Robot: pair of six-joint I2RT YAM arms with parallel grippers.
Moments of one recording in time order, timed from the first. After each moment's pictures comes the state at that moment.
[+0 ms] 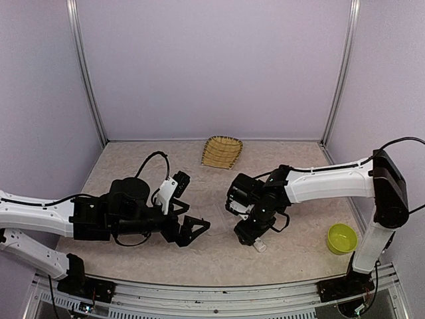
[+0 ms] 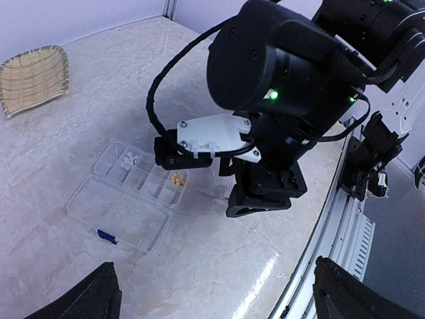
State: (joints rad) left arm -1.20 1.17 0.72 0.02 -0.11 -0.35; right arm 1.02 1.75 1.20 -0.79 0.04 0.28
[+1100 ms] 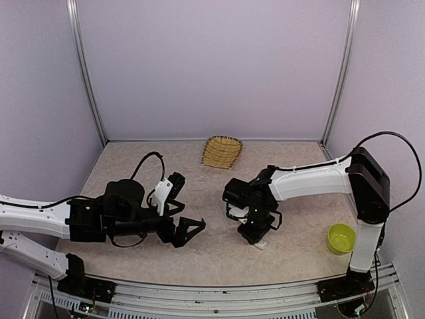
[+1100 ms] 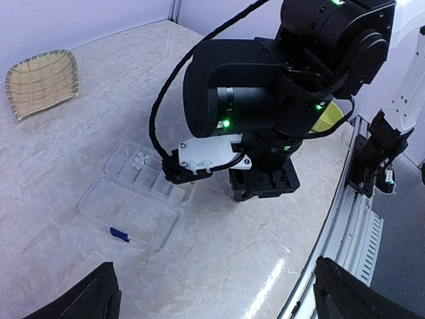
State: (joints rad) left arm -1.19 1.12 0.68 0.02 -0.13 -0.31; right arm 0.98 1.92 1.31 -0.94 0.05 0.18
